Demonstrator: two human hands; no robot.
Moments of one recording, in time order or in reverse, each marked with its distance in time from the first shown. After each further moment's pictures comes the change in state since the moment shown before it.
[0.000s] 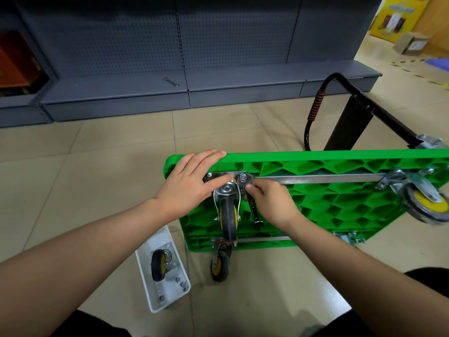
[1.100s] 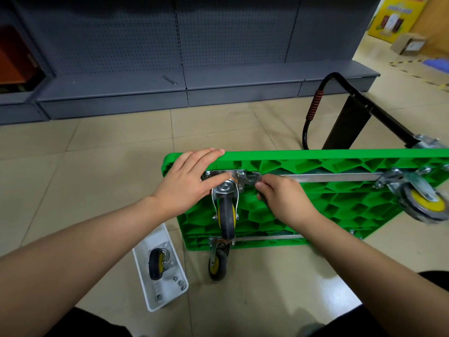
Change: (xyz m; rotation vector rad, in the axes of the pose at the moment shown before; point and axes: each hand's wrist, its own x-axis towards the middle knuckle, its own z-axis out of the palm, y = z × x) left_hand 0.001 -0.001 0.003 -0.005 0.019 0.008; right_hand -0.004 0.013 -0.026 -0.210 0.030 -0.157
